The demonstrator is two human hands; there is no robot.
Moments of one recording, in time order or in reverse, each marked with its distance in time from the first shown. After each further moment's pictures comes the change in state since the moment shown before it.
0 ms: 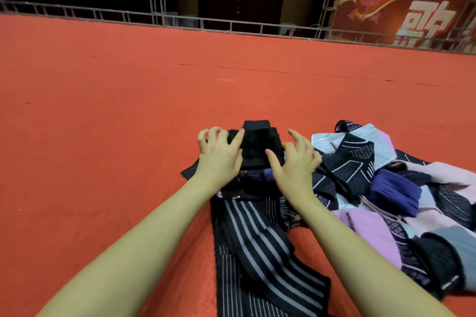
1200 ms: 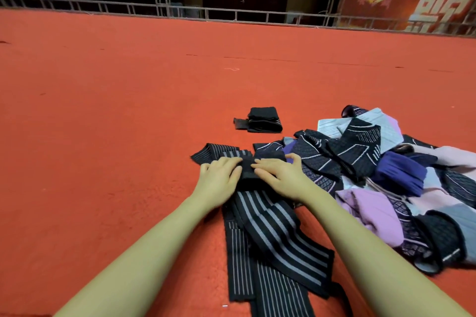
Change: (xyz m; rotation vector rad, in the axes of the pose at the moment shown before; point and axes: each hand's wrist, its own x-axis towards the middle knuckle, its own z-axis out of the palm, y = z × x) left_hand -0.076 0.000 -0.006 -0.473 -0.487 -0.229; right_hand -0.030 -0.005 -0.016 0.012 -0.774 -0.252
